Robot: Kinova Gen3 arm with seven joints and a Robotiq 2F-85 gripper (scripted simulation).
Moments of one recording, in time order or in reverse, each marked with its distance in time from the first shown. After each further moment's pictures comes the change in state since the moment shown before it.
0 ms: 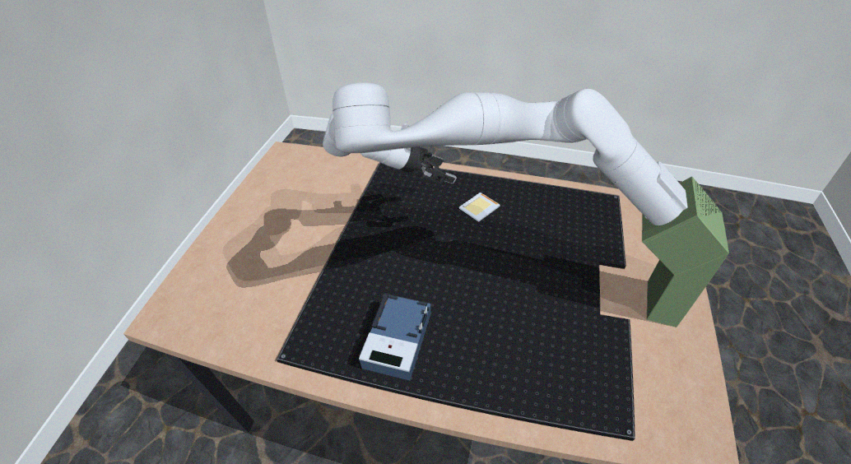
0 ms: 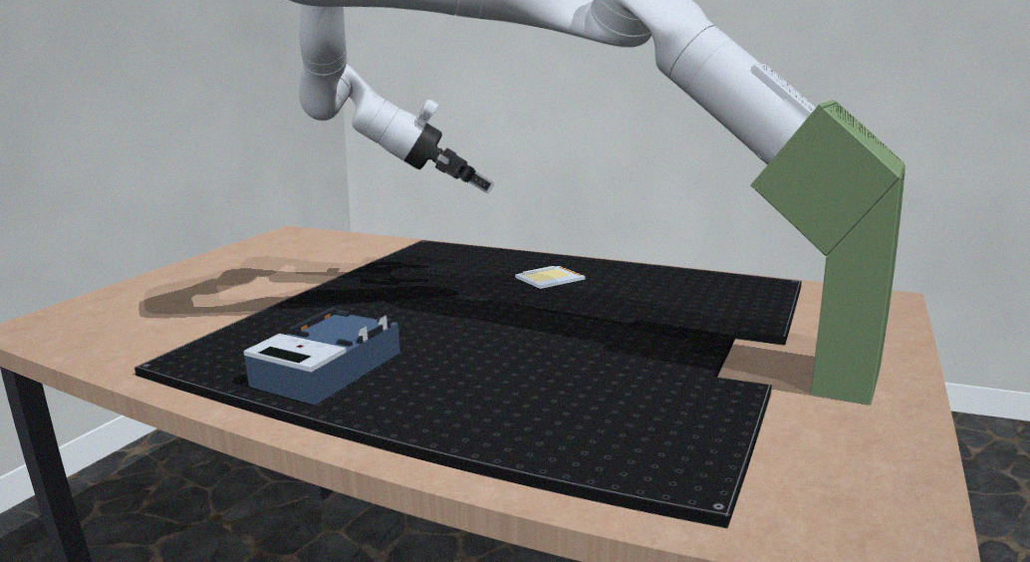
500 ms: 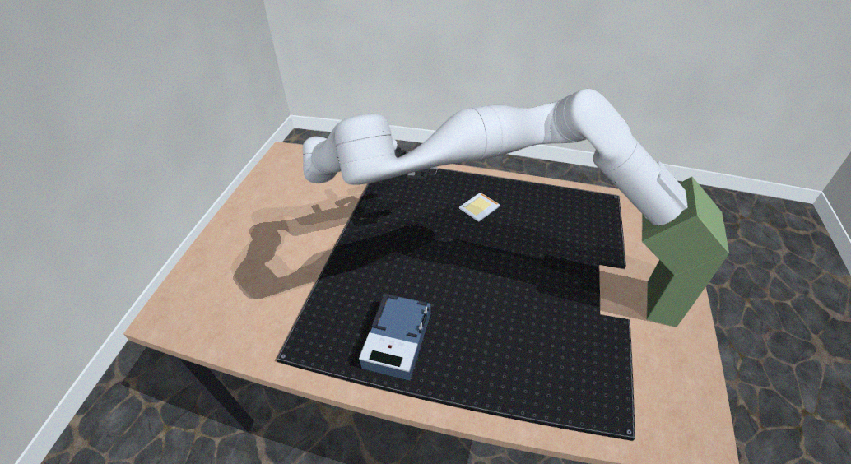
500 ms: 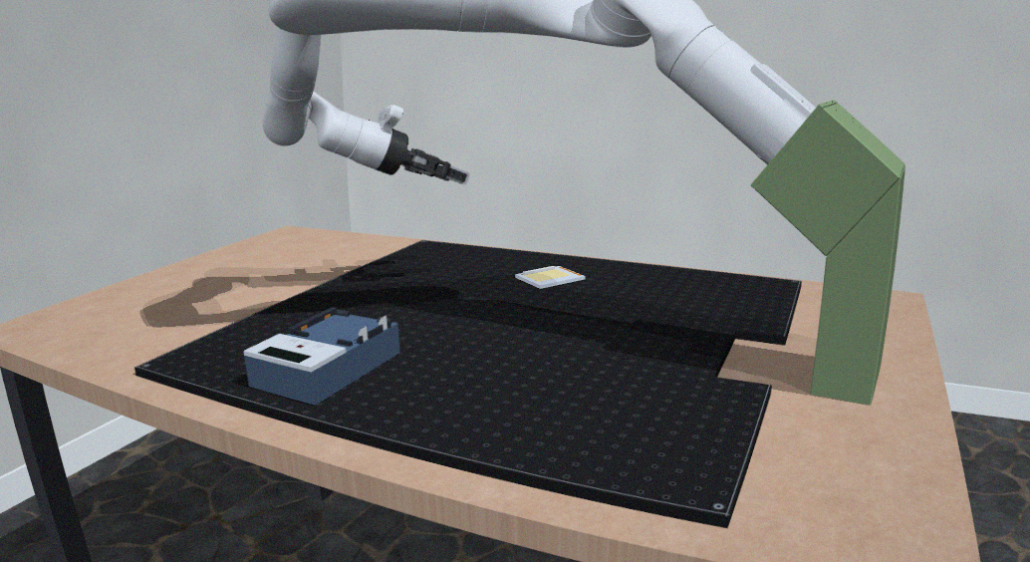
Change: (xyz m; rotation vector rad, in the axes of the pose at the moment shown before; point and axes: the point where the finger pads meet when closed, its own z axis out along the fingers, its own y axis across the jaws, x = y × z) arm -0.015 -0.039 -0.046 0.221 0.181 -0.112
